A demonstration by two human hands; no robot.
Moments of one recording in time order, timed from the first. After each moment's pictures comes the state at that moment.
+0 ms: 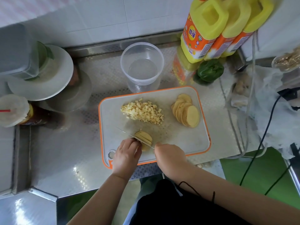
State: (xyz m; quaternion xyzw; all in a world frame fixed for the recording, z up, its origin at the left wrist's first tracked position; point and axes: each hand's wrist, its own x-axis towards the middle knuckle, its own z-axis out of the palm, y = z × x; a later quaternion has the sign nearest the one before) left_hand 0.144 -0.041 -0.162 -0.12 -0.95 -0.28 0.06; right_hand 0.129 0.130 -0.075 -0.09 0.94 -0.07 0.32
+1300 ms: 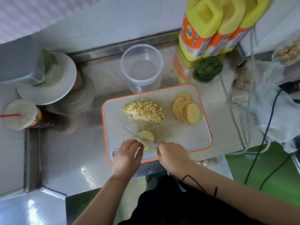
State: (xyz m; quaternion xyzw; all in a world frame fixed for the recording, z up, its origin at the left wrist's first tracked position) left_hand 0.149 -0.044 -0.132 -0.13 -0.95 -0.28 0.09; right_hand 0.135 0.137 -0.070 -0.06 0.94 -0.16 0.28
